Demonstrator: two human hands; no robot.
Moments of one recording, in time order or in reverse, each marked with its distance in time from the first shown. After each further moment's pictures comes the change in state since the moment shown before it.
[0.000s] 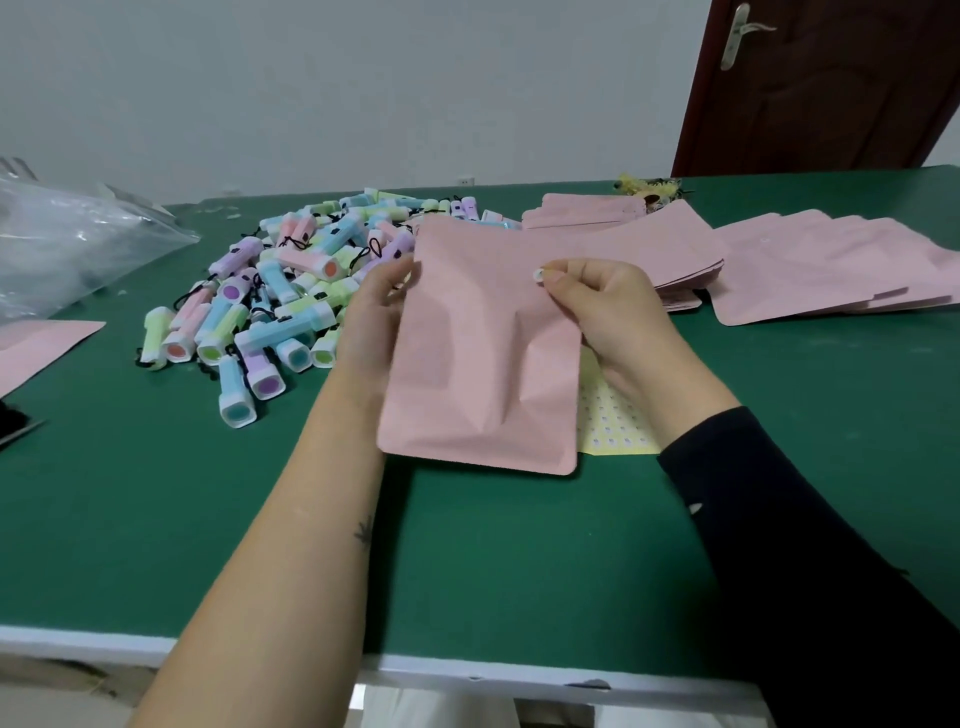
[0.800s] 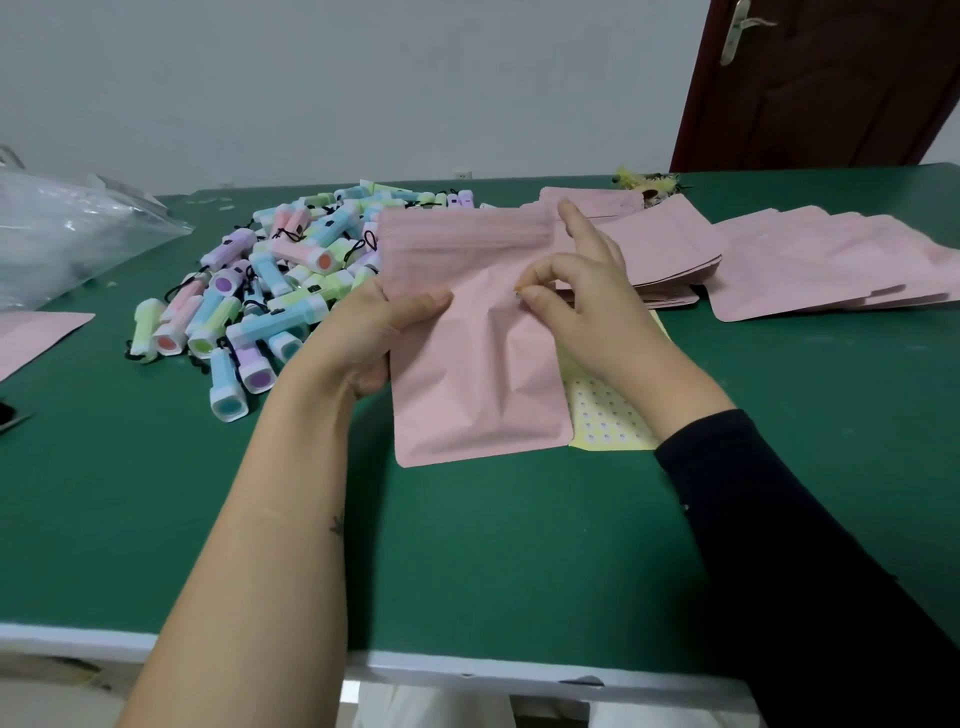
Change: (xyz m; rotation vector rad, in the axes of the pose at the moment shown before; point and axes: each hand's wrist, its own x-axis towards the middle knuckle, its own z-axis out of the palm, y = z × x) left_hand 0.002 0.010 -0.012 0.486 -0.067 0.004; right_hand -0.005 -0.002 -0.007 -0.660 -0.152 -0.368
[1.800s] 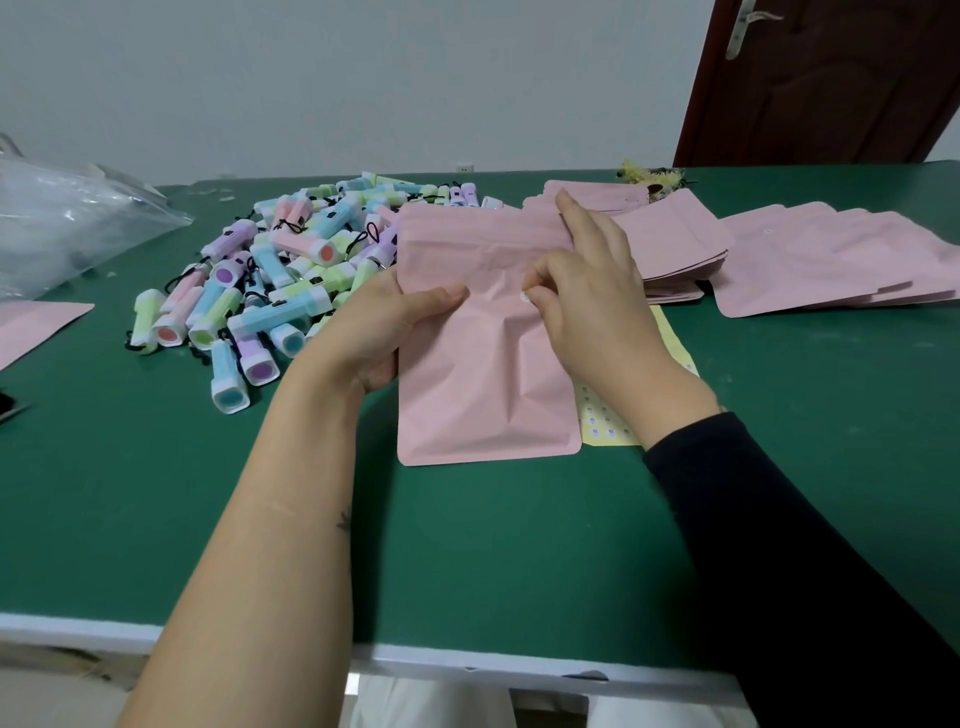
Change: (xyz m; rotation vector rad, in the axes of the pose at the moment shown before) left_hand 0.001 -0.003 0.003 0.045 -0.060 0.020; right_hand -0.002 0.000 0.010 -0.414 0.099 -0.094
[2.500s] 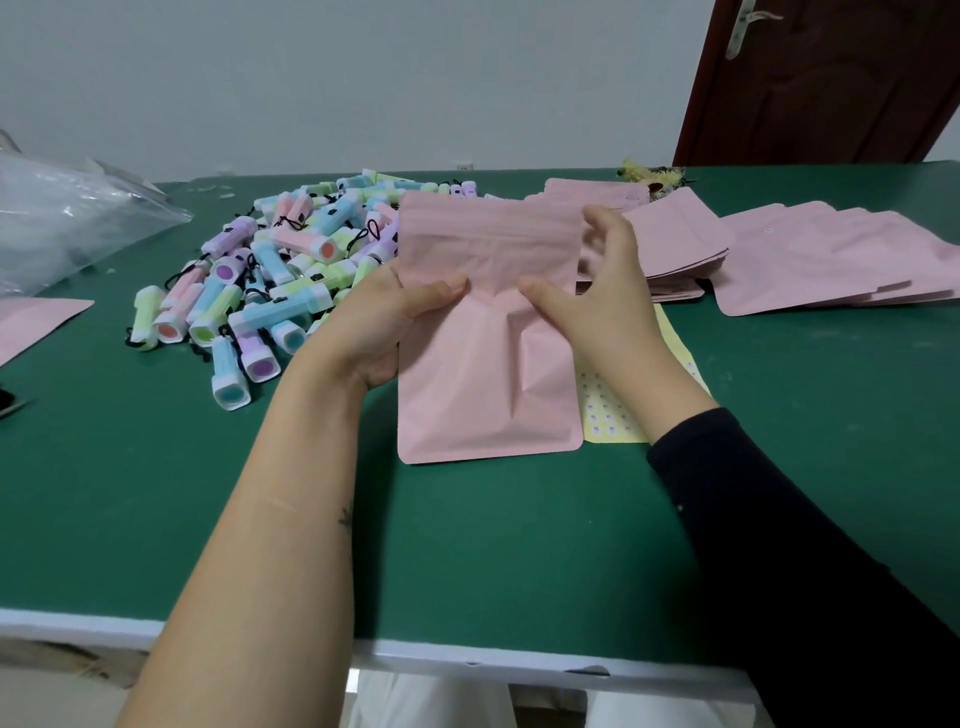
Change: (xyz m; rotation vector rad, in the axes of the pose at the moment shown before) left_hand 0.001 0.001 0.001 -0.076 -0.024 0.025; right_hand -0.001 0.002 0.005 0.676 0.117 0.328
